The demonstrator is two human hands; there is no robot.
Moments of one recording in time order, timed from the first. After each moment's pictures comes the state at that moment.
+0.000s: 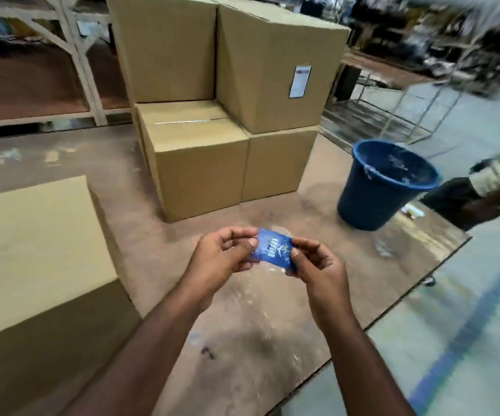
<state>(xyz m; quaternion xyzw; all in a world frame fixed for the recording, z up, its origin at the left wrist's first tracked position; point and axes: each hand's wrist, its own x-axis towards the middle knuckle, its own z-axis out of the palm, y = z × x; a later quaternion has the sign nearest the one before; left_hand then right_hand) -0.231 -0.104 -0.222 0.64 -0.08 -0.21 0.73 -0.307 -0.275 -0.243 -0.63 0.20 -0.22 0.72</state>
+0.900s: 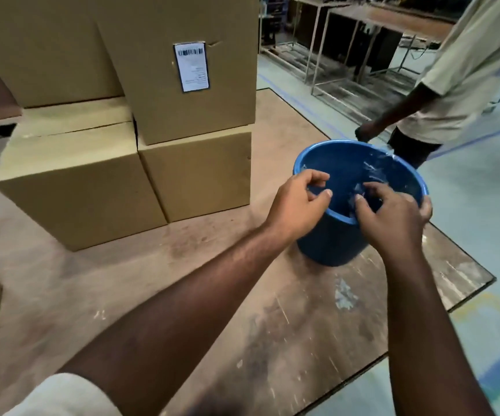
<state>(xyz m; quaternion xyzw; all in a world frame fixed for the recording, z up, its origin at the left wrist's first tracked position) -0.091 -0.540 -0.213 0.79 -0.19 -0.05 0.58 -0.152 -0.712 -0.231 -0.92 0.26 -0.25 0.19</state>
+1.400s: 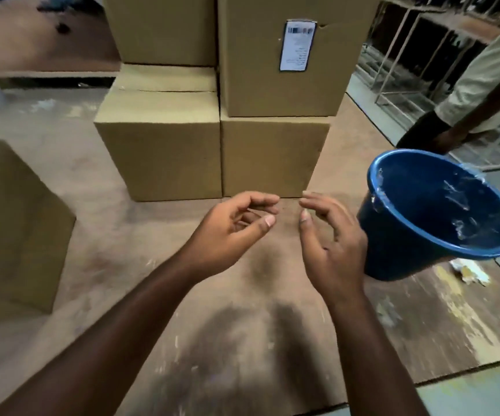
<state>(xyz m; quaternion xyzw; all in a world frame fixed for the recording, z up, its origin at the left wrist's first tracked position) -0.170 -0.320 -0.206 0.76 -0.14 -0.04 0.64 -0.183 -0.510 -0.236 -0.83 -0.09 -0.33 0.44</state>
